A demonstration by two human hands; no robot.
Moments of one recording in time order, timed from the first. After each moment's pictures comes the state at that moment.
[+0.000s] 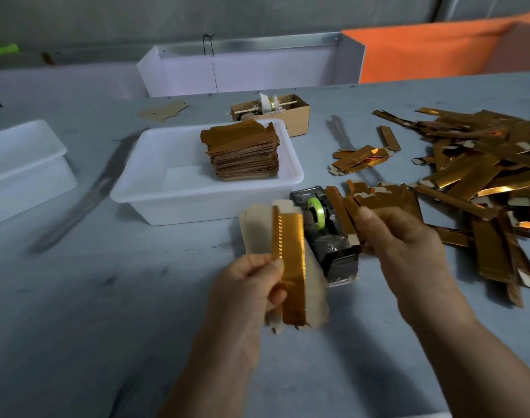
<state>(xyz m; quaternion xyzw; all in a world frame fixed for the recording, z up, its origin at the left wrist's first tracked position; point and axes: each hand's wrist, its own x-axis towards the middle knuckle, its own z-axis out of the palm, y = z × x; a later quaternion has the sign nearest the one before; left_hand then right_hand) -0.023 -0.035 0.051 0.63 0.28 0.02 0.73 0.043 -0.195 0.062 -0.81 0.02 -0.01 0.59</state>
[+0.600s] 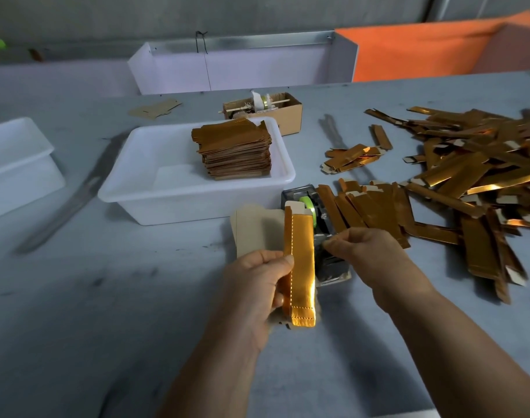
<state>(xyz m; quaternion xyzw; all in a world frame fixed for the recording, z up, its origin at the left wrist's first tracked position) -0.004 -0.048 0.047 0.60 0.29 -0.02 0.74 0.063 -0.189 0.045 -0.83 0.05 0.14 0.54</state>
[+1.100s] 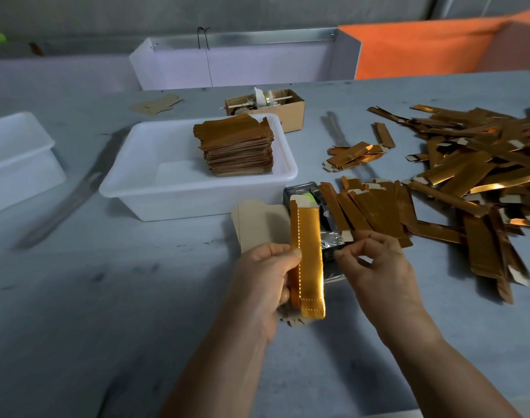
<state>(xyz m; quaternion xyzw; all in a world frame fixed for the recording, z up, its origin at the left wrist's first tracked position) 0.002 -0.052 0.044 0.60 0.27 -0.03 0.75 0.037 -0.190 0.023 -0.89 0.04 -0.03 0.46</state>
